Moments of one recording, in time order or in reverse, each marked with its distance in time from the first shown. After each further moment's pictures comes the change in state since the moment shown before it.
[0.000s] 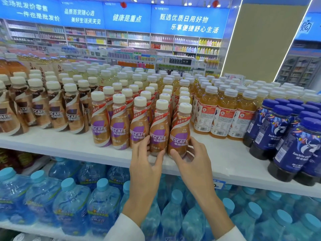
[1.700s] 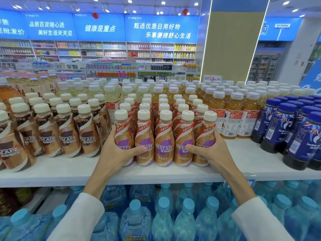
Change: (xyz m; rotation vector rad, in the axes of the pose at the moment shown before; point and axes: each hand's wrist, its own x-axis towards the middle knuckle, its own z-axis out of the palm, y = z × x) left_hand 0.153 -0.056 -0.120 -0.220 -0.429 -0.189; right_hand 0.046 -0.042 0.024 0.160 -0.006 0.158
